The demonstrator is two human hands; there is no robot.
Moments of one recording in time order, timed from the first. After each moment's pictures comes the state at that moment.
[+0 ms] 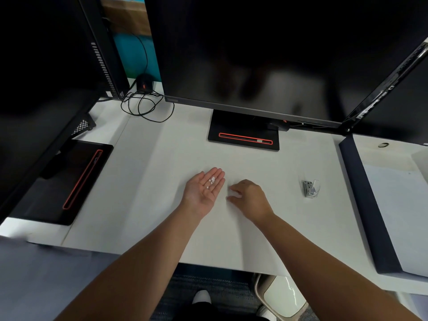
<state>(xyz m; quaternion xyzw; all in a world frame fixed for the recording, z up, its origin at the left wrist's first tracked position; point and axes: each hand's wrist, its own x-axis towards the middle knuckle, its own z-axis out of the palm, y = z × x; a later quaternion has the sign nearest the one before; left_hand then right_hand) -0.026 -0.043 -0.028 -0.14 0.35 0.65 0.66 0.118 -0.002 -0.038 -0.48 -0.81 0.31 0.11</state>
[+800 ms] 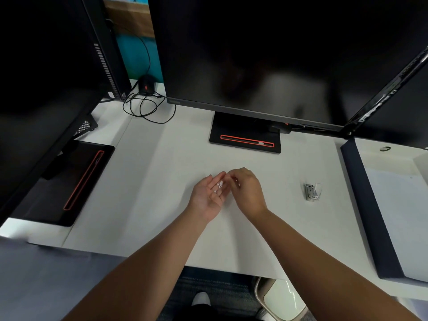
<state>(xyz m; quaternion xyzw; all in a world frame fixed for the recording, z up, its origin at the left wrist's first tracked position) -0.012 -0.043 -0.024 -0.14 0.37 0.63 0.67 0.094 0.003 -0.017 -0.48 -0.78 0.32 0.24</state>
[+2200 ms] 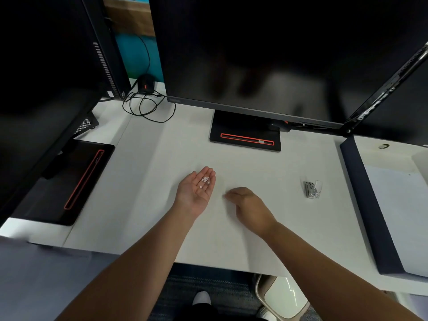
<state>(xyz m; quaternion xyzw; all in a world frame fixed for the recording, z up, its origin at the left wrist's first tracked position) -0.042 -0.052 -0.024 -0.18 0.32 0.68 0.64 0.126 -0.017 -0.051 -0.37 -0.90 0.22 0.10</state>
